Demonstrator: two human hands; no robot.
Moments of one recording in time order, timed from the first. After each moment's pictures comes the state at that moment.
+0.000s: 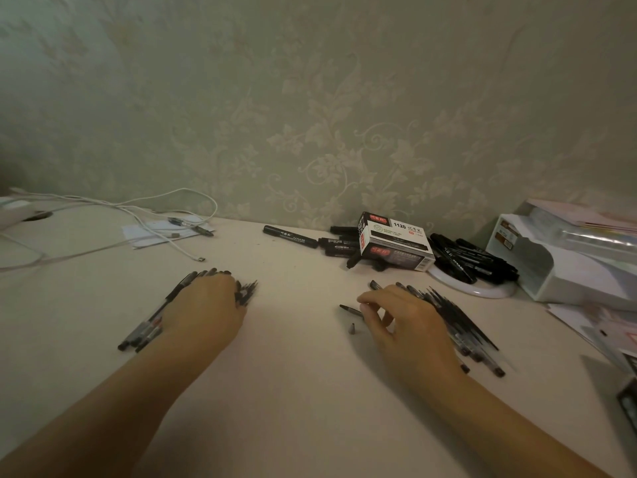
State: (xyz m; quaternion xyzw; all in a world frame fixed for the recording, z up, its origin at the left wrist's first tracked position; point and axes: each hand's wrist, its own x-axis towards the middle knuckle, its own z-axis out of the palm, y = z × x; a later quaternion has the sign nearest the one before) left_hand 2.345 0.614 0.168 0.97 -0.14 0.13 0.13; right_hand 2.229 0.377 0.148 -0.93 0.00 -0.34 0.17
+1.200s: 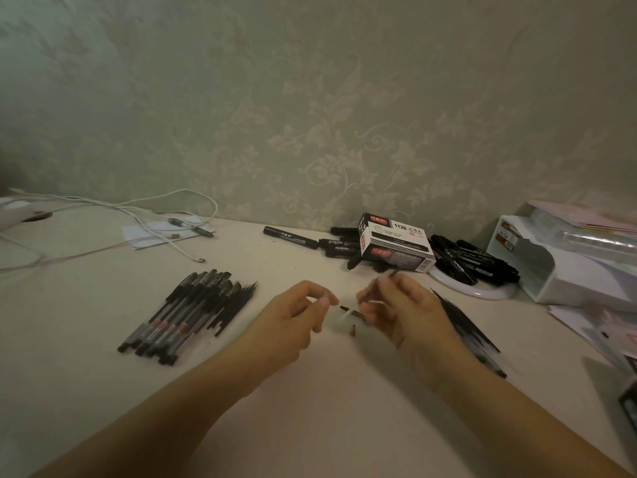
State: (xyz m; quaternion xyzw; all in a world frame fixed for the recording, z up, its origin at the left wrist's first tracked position) left_hand 2.296 0.562 0.169 0.71 -0.27 -0.18 0.63; right_hand 2.233 0.388 0.178 -0.59 0.10 -0.16 0.79
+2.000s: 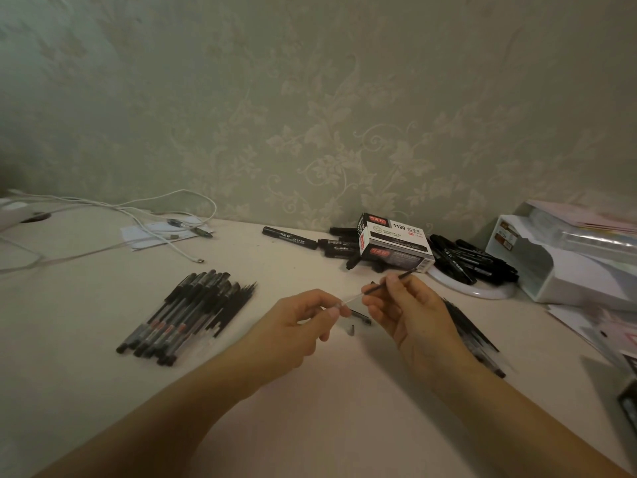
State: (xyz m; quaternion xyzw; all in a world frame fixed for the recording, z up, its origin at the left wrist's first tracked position) left_hand 2.294 0.563 0.167 0.71 -0.33 -0.20 0.59; right_hand 2.236 0.382 0.173 -0.55 0.10 -0.20 0.80
